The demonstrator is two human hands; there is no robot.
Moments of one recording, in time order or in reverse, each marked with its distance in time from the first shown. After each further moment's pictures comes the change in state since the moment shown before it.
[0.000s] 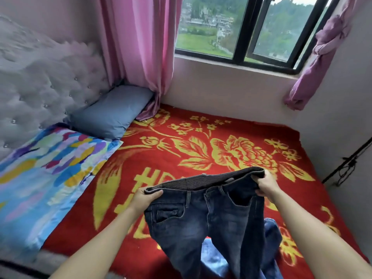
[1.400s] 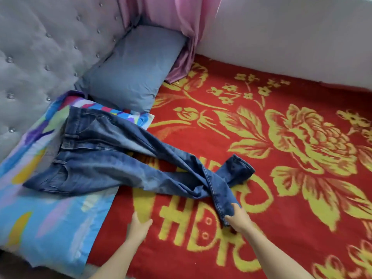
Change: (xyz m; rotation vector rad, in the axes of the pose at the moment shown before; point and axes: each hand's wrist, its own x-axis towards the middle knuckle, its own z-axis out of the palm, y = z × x) left_hand 0.147 -0.144 -0.246 0.424 0.271 -0.628; right_hand 0.016 -0.027 0.387 -0.702 -0.528 0.216
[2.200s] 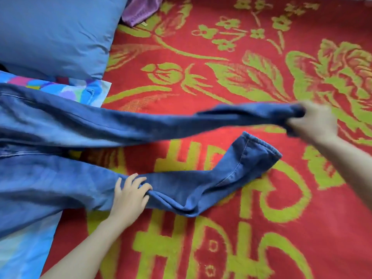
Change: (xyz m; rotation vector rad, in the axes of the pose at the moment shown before) left_hand 0.170 0.095 0.091 1.051 0.195 0.995; right_hand 0.224 0.005 -0.178 0.041 0.758 -0.128
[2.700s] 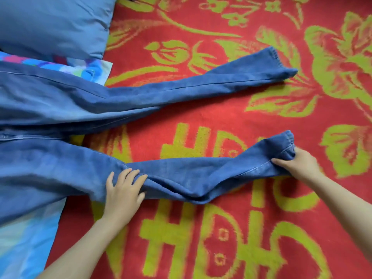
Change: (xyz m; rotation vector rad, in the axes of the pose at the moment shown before) left_hand -0.025 -0.026 0.030 0.040 0.086 -0.043; right_hand -0.078 0.067 0.108 0.059 -0.373 0.200
